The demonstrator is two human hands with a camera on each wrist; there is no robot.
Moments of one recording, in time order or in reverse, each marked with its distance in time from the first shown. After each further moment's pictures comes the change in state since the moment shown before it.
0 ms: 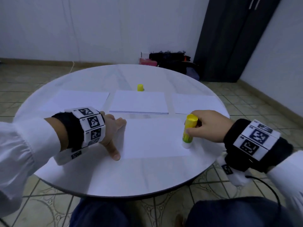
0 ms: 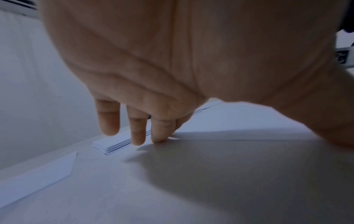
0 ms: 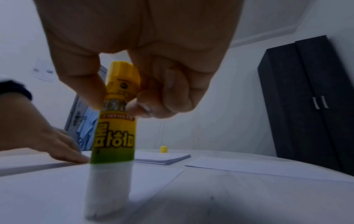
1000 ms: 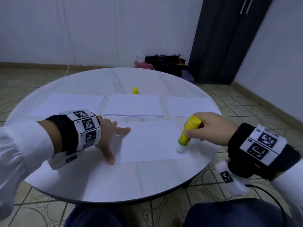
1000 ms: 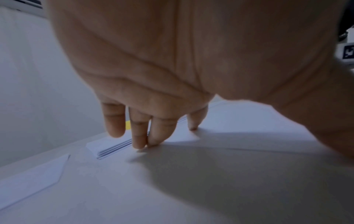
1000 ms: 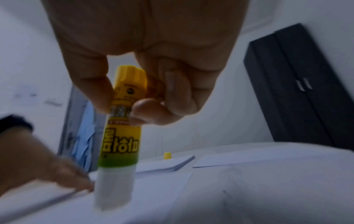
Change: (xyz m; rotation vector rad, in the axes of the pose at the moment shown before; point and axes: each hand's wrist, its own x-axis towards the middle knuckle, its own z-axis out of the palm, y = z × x) left_hand 0.014 0.002 -0.001 0.065 -0.036 0.100; right_hand -0.018 0.006 -0.011 0.223 -0.008 0.042
